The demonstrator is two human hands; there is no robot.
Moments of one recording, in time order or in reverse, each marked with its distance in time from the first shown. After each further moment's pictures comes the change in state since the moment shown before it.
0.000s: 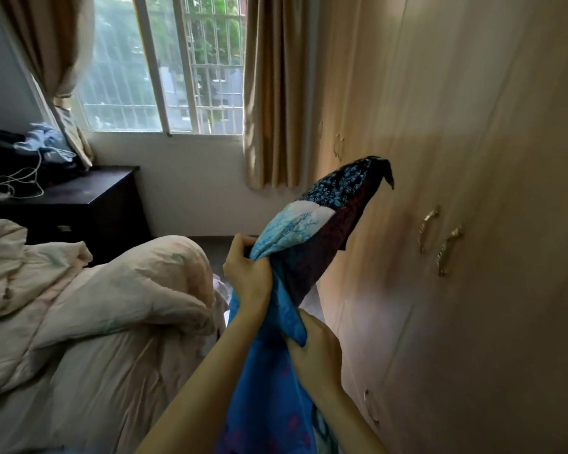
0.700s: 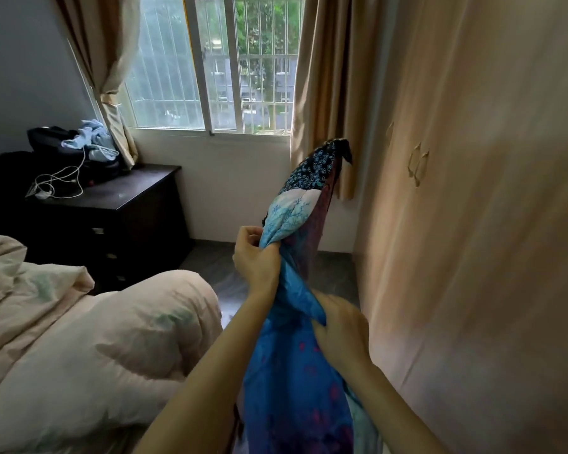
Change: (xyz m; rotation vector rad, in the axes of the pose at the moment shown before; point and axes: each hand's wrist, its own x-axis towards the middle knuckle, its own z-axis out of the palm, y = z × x) left_hand 0.269 -0.158 0.161 0.111 0.252 -0.100; right_hand 0.359 0.066 0.068 -0.280 -0.107 -0.363
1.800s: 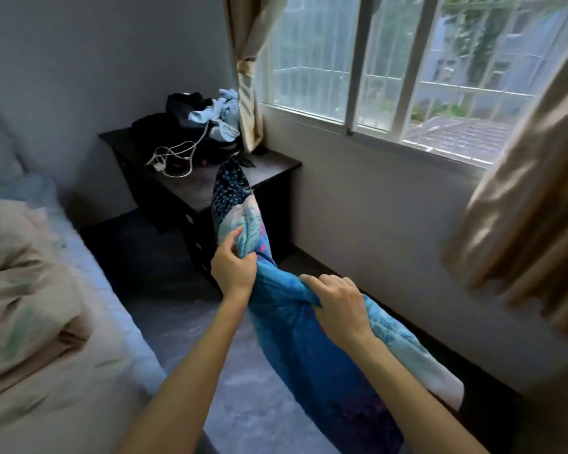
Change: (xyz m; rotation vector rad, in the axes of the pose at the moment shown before) left_hand 0.520 -0.239 0.145 0.513 0.545 -0.147; right_hand 0.618 0.070 0.336 0.064 -0.295 -0.719
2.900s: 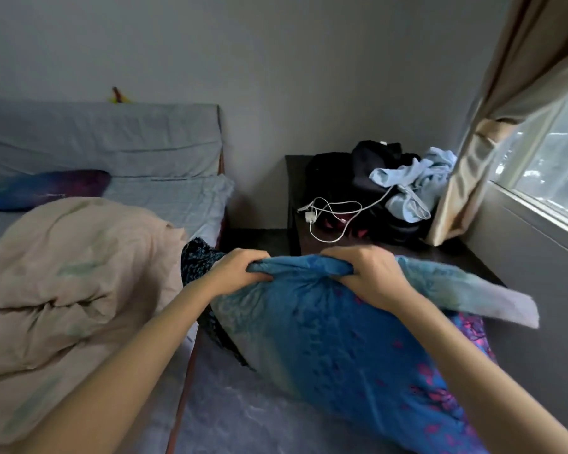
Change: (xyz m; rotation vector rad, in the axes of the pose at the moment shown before) left_hand 0.481 -0.107 -0.033 0.556 -0.337 0.163; right_hand 0.577 -0.034 0.205 0.448 -0.272 -0.719
